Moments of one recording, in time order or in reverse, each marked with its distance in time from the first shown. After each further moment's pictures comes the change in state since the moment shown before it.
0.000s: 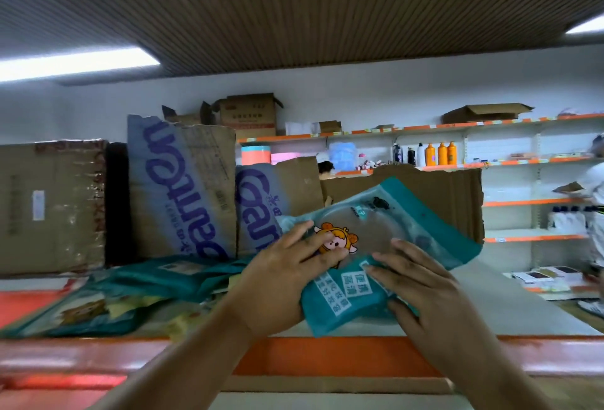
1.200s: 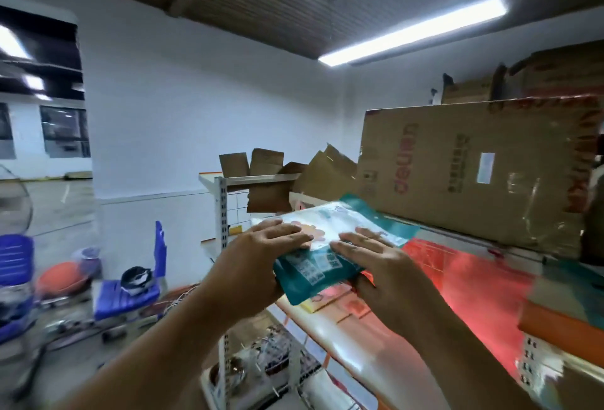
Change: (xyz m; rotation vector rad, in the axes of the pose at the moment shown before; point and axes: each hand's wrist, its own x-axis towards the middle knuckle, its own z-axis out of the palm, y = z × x) left_hand -0.595 -0.307 -0.334 0.257 -0.154 -0.888; right_hand 0.252 -0.691 0.257 0.926 -0.150 -0.436
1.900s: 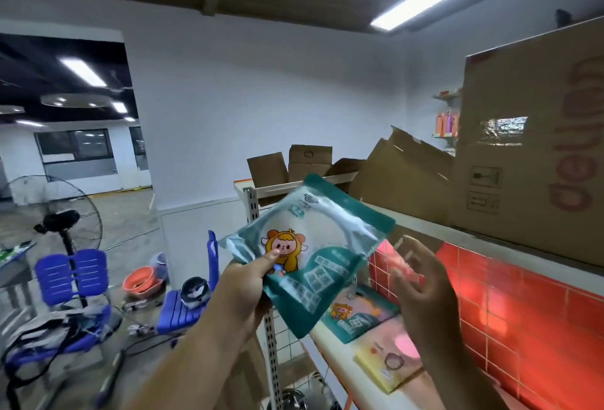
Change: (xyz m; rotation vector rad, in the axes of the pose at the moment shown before) left_hand 0.118 -0.192 0.134 -1.308 0.440 -1.173; right_hand 0.142 0.166 0.238 0.693 0.365 0.595
